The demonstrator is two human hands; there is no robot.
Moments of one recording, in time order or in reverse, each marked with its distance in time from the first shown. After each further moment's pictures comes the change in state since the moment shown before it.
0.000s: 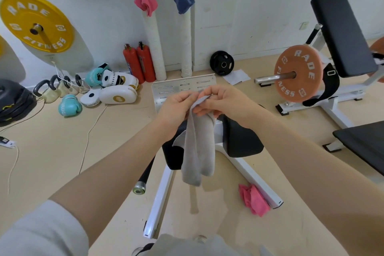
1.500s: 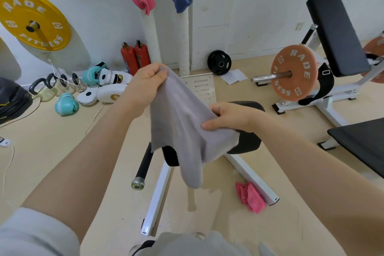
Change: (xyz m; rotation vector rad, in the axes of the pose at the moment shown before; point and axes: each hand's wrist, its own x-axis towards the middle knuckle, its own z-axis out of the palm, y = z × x) left_hand -0.006 0.042 -0.048 0.362 0.179 0.209; right_hand -0.013 0.021 -0.003 -0.350 -0.277 0.200
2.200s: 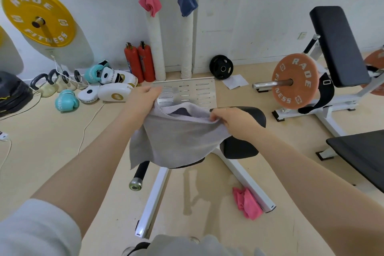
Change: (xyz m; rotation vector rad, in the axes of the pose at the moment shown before) left_hand -0.001 -0.043 -0.001 0.028 0.219 -0.298; right_hand 0.023 0.042 0.002 -0.734 0.353 0.024
